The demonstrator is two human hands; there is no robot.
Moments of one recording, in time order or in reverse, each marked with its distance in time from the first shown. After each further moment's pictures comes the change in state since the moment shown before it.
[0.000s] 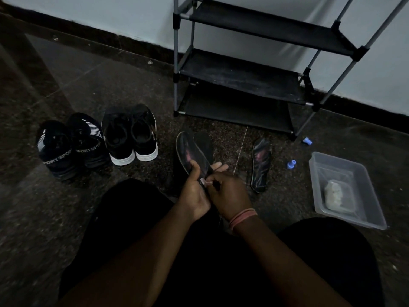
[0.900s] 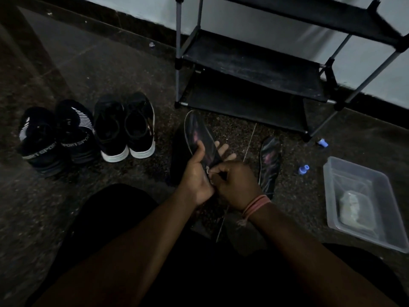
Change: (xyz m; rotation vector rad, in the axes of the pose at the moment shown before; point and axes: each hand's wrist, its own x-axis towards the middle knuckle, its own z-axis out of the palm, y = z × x) left_hand 0.054 0.030 0.024 -0.063 0.019 0.026; right_hand 0.060 0.030 -0.008 0.066 -0.175 -0.012
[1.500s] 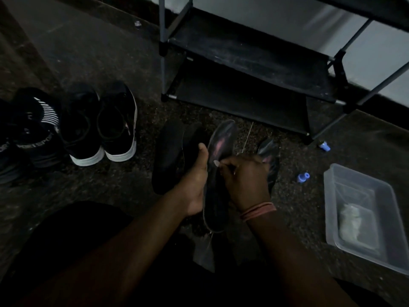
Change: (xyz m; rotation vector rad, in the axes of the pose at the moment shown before) left_hand 0.044 -0.008 0.002 0.247 -0.105 -0.253; right_hand 0.036 0.049 -0.009 -0.307 0.188 0.141
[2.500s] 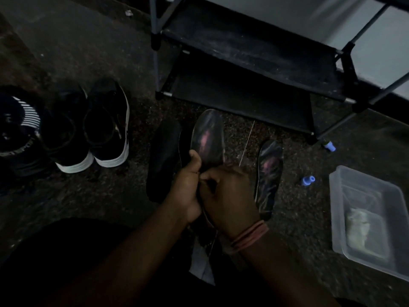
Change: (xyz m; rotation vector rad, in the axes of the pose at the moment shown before) left_hand 0.014 0.003 -0.005 -0.241 0.161 0.145; right_hand -0.005 -0.043 0.001 0.179 -0.134 -0.035
